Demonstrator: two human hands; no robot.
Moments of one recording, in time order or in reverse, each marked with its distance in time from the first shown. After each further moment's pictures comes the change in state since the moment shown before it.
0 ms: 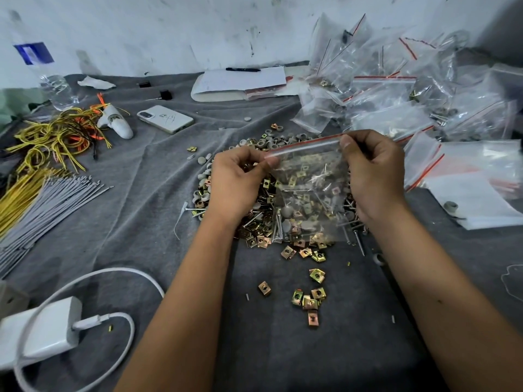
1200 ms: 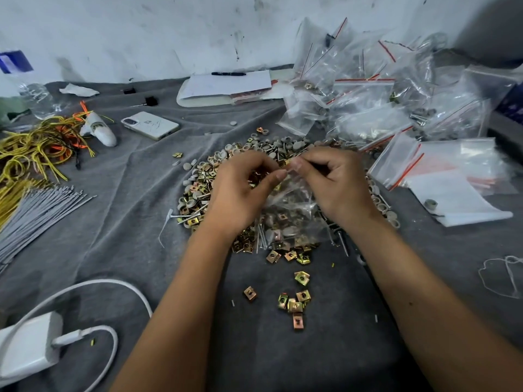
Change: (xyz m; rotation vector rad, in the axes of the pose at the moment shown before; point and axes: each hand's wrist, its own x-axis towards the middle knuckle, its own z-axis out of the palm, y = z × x) left_hand -0.012 0.017 0.009 0.334 -0.207 0.412; right_hand -0.010 -0.003 0.003 -0.263 -0.301 -0.310
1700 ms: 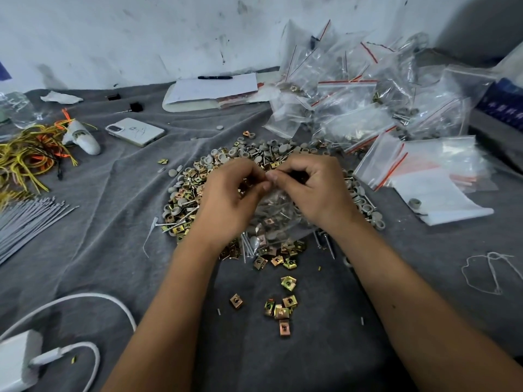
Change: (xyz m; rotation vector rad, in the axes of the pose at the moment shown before) left_hand -0.002 0.007 0.004 -0.005 -0.054 0.061; right_hand 0.001 0.006 0.001 0.032 -0.073 0.009
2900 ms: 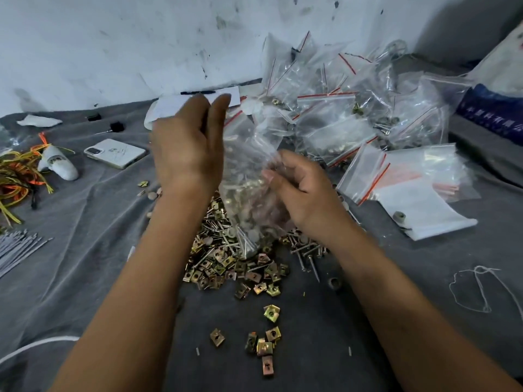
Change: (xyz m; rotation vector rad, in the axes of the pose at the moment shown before) left_hand 0.088 0.025 -0.018 0.373 0.481 -0.051; right_hand 0.006 -0.011 -0.017 0.319 -0.067 0.209
